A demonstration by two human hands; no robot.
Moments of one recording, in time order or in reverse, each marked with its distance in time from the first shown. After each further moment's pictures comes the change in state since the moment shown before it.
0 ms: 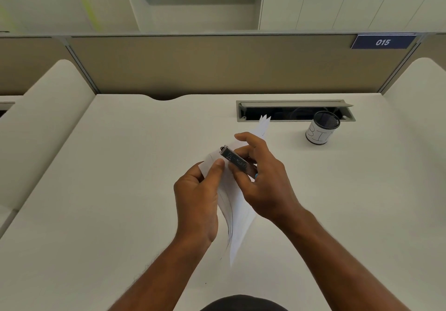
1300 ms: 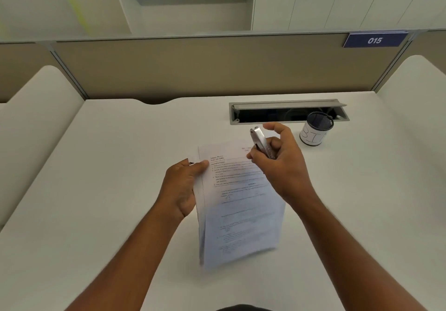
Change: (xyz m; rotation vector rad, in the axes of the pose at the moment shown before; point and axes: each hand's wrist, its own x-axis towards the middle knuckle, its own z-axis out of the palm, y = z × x) left_hand 0.099 -0.045 -0.014 -0.096 -0.184 -0.423; right_hand 0.033 0.048 -0.036 0.218 0.180 0.333
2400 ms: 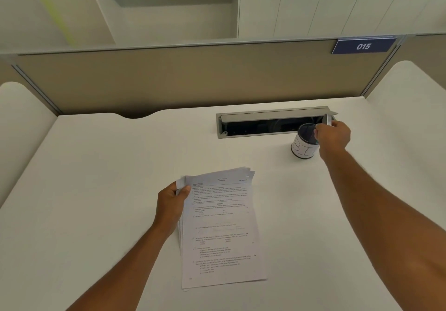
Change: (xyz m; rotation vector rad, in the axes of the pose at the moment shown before) left_hand 0.112 -0.062 -0.033 0.384 0.031 0.202; right_hand 0.208 0.146 -0.123 0.057 0.717 0.518
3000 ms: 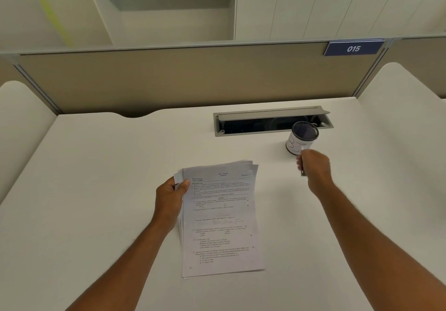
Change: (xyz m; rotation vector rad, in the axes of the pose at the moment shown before) left_hand -0.022 0.014 0.004 -0.052 -0.001 0.058; right_hand -0.073 0.060 -0.037 -0.052 -0.300 0.031
